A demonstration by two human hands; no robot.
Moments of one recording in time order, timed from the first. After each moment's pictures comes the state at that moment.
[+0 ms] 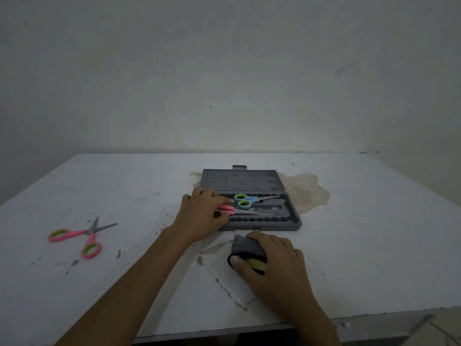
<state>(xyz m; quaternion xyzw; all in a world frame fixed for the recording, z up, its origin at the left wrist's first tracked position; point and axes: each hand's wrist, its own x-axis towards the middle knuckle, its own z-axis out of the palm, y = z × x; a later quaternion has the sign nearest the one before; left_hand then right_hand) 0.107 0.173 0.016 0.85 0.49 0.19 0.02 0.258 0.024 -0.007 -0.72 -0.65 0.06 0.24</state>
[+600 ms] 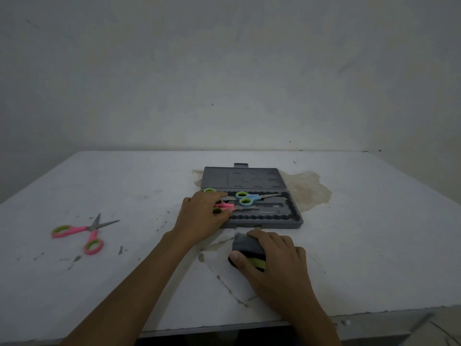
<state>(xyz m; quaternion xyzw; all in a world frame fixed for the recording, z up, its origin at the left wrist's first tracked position) 0.106 0.170 0.007 0.82 0.50 0.27 0.08 0.255 0.022 -0.005 -0.72 -0.66 0.04 0.21</state>
